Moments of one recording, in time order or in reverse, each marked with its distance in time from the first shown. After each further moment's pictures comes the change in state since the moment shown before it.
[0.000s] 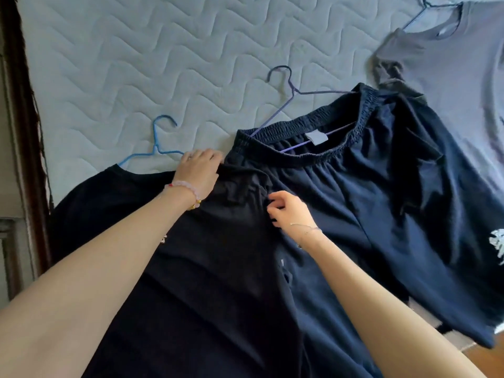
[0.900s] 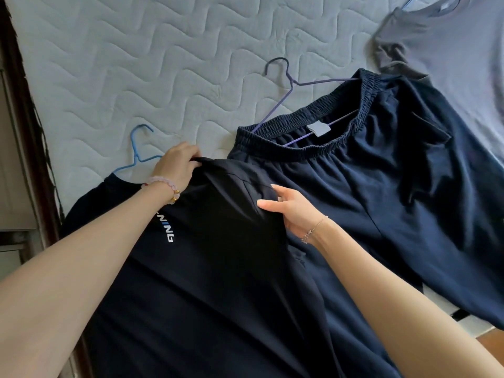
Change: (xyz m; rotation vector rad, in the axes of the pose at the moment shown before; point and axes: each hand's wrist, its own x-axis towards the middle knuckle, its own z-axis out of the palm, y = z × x) left_hand -0.004 -0.036 -0.023 -0.339 0.050 -0.121; right_hand -0.018 -0.023 -0.008 0.722 -0.345 0.106
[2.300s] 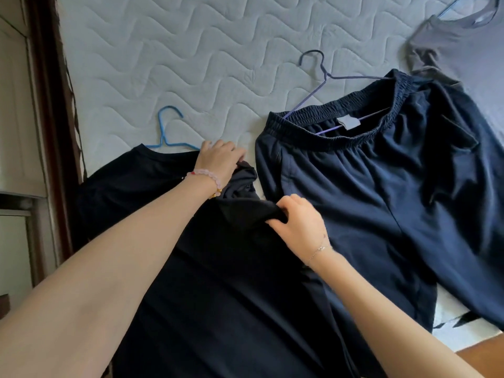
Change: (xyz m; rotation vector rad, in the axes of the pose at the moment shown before) left_hand -0.026 0.005 0.031 0.323 -0.044 0.159; right_hand -0.023 0.055 0.043 -1.293 0.371 -0.404
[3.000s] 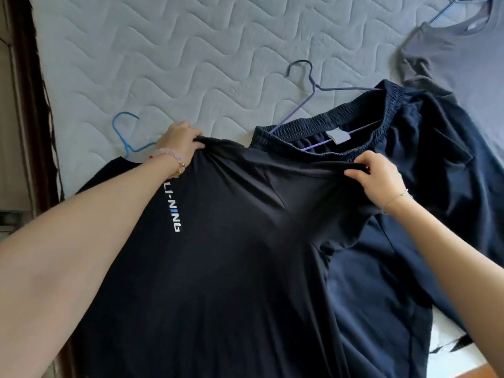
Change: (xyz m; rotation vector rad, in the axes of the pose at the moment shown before) left_hand 0.058 -0.064 -0.015 -0.289 -0.059 -0.251; right_hand 0.091 0.120 -0.113 0.017 0.145 0.273
